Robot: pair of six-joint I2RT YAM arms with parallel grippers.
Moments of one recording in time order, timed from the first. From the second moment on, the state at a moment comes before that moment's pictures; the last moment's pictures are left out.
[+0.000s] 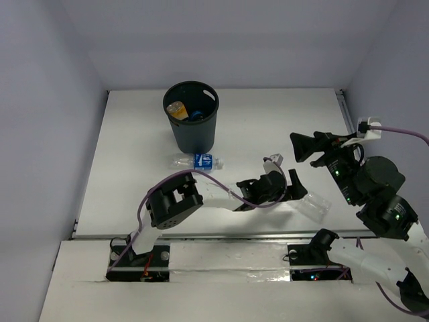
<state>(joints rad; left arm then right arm) -1.23 2.04 1.28 0.31 -0.17 -1.12 0.78 0.65 1.14 -0.39 0.46 0.36</state>
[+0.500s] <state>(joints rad) -1.18 2.18 1.45 0.17 -0.23 -1.10 0.78 0.65 1.07 -0.39 0.38 0.37</state>
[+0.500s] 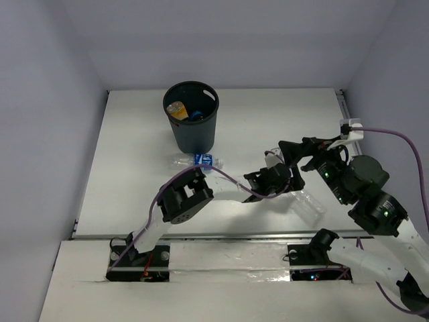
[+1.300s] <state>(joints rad) -1.16 2.27 1.55 0.17 -0.26 -1.06 0.78 0.64 1.03 -0.39 0.35 0.40</state>
